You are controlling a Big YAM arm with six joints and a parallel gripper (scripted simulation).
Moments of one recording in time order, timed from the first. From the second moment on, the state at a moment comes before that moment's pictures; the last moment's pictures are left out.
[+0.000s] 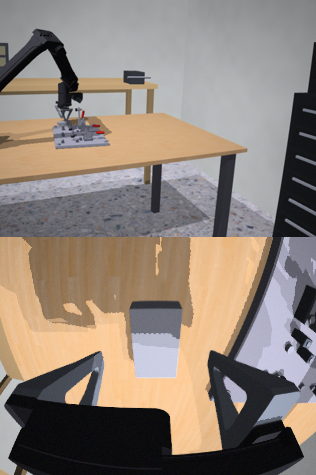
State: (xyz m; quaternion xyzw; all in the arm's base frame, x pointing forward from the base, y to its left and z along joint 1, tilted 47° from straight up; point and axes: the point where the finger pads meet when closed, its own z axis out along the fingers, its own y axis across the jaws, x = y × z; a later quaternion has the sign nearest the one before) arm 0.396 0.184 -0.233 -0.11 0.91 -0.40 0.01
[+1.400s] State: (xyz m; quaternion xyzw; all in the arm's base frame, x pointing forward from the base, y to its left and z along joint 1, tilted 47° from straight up) arm 0.400 0.163 -0.253 -0.11 0.91 -0.40 0.01
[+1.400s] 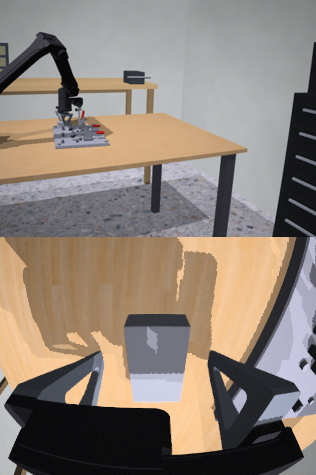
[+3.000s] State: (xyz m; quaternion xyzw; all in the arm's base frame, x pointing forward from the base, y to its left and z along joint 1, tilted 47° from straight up) arm 0.400 0.163 -0.253 -0.11 0.91 -0.40 0.01
